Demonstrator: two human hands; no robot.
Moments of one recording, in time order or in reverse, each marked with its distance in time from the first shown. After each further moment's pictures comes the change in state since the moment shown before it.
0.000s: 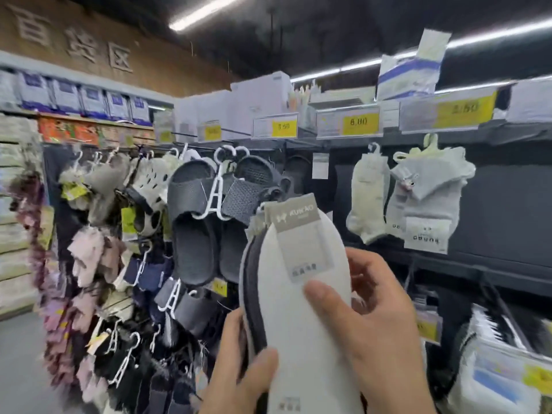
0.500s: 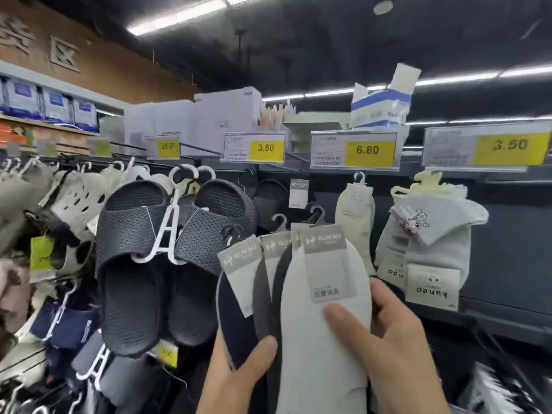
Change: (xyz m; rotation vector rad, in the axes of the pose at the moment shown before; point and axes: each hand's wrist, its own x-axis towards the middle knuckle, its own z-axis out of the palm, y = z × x) left_hand 0.134 -0.036 0.054 -0.205 -0.266 -0.171; right_hand 0.092 0.049 -0.015 0.027 0.004 0.084
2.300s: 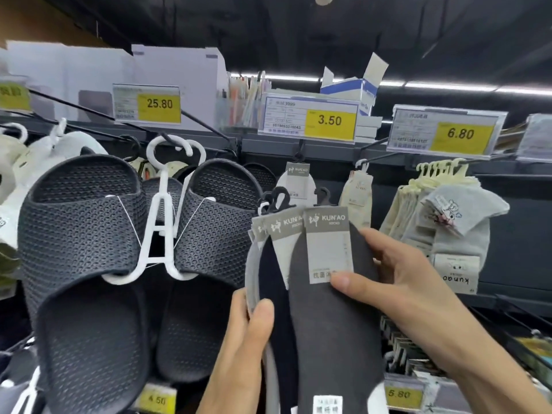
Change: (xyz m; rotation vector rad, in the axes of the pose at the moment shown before) left_hand 0.109 -0.002 -0.072 0.068 -0.451 0.089; right_hand 0.062 -0.005 0.064 -0.479 -0.151 -0.094
